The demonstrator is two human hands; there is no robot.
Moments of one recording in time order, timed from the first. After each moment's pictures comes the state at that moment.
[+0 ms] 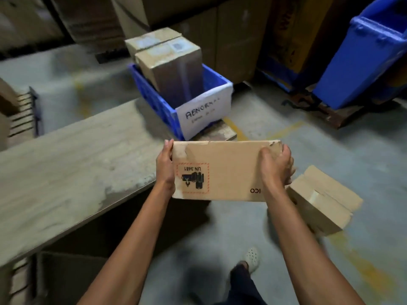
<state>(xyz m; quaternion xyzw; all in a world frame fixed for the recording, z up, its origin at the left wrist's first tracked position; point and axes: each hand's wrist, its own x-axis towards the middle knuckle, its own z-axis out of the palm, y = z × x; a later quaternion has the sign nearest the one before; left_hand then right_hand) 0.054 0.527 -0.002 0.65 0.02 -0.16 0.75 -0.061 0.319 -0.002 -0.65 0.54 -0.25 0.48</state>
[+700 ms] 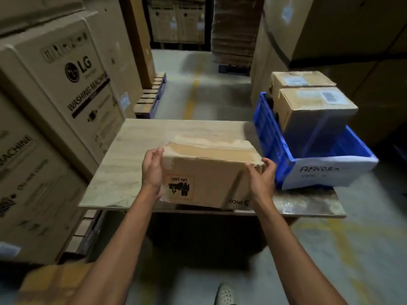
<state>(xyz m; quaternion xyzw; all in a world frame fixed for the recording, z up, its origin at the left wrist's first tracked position) 0.153 0.808 0.013 0.64 0.20 0.16 0.72 0.170 0.544 -0.008 -0.75 0.21 -0.11 0.62</state>
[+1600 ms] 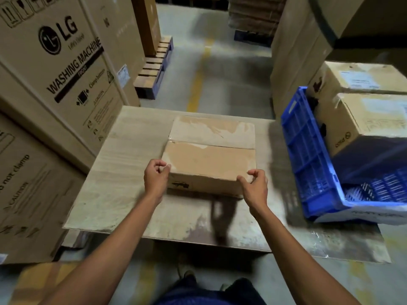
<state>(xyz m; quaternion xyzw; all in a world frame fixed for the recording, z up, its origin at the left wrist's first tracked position) 0.313 0.891 -0.109 0.74 0.30 0.11 0.59 0.331 0.615 -0.094 -0.84 0.18 0.03 0.51</state>
